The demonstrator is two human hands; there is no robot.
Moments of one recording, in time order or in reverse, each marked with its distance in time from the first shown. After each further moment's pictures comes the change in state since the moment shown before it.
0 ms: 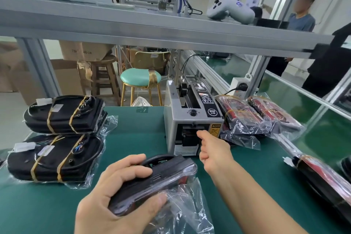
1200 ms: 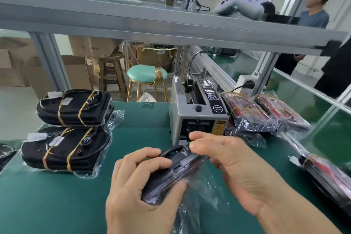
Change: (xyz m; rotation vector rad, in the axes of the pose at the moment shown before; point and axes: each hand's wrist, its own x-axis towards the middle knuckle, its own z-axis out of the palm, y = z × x) left_hand -0.004 0.007 0.034 0.236 0.183 0.163; right_hand -0.113 -0.028 -0.035 -0.366 -0.633 -0.208
